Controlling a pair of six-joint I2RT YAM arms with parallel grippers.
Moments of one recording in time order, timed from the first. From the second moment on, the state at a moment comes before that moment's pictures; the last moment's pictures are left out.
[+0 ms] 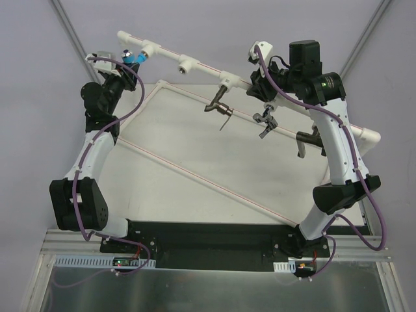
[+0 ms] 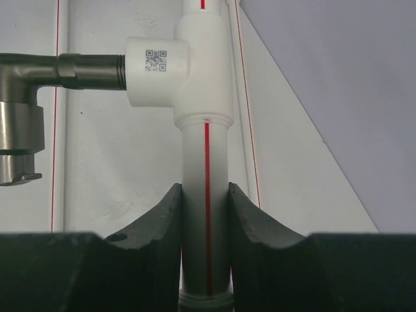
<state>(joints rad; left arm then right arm) 0.05 1.46 1.15 0.58 0.39 -0.18 0.36 1.70 2.16 -1.02 -0.50 -0.57</state>
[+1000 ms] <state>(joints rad) -0.05 1.40 1.18 0.31 0.25 0.53 0.37 1.69 2.15 -1.01 -0.49 -0.59</state>
